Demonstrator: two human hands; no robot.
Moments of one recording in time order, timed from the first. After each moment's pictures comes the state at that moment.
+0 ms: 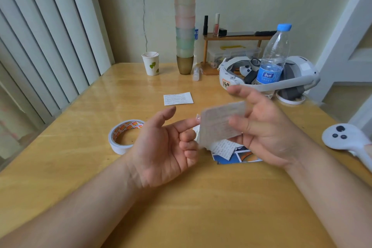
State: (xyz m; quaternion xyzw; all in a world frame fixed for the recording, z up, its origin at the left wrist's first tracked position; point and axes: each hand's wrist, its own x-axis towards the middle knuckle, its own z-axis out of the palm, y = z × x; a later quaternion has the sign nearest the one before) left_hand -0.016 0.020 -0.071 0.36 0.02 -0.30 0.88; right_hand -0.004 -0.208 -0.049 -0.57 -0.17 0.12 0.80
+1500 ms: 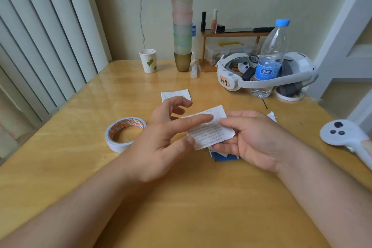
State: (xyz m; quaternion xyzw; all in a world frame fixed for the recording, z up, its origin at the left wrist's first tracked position) left_hand -0.018 0.041 -0.083 0.86 -0.30 0.09 0.40; right_hand -0.005 -0.190 -0.057 -0.60 0.06 0.19 0.77
